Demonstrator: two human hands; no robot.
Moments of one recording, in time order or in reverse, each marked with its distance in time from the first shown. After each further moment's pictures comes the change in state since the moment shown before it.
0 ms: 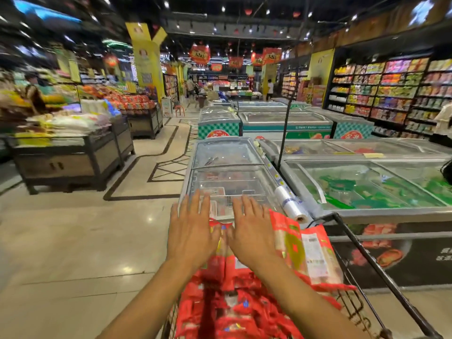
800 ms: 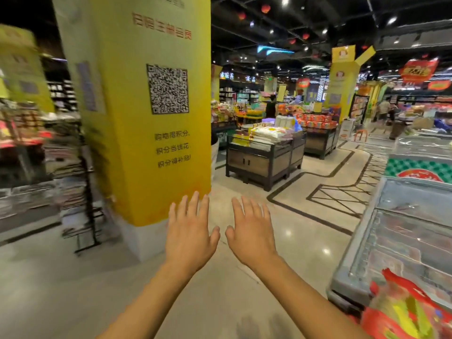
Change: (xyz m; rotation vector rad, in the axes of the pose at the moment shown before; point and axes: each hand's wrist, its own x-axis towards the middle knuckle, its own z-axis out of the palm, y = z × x) left_hand -0.218 -0.287 -0.190 0.459 0.074 -0.737; right_hand -0.036 -0.409 -0.036 0.371 -0.166 -0.776
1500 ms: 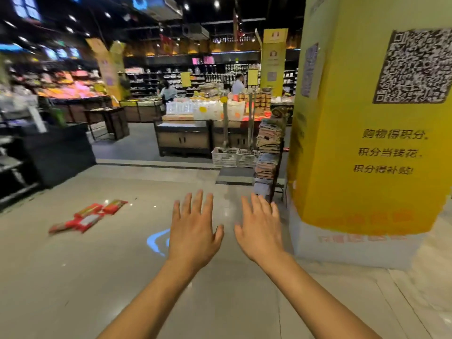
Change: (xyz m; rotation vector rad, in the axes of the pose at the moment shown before) left_hand -0.040 -0.236 -0.021 0.479 -0.091 -0.845; right_hand 0.149 -0.274 0.115 0.351 -0.205 -0.834
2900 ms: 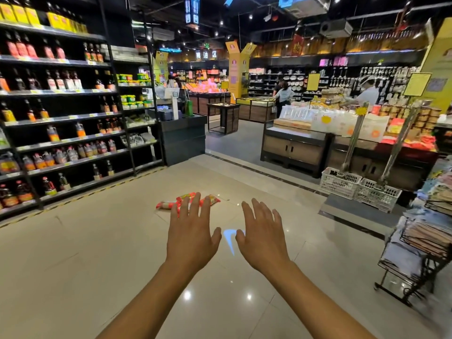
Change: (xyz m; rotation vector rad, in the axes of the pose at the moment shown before) left_hand 0.191 -0.419 0.095 0.260 0.053 -0.555; right_hand 0.356 -0.329 0.173 0.151 -0.149 -0.527
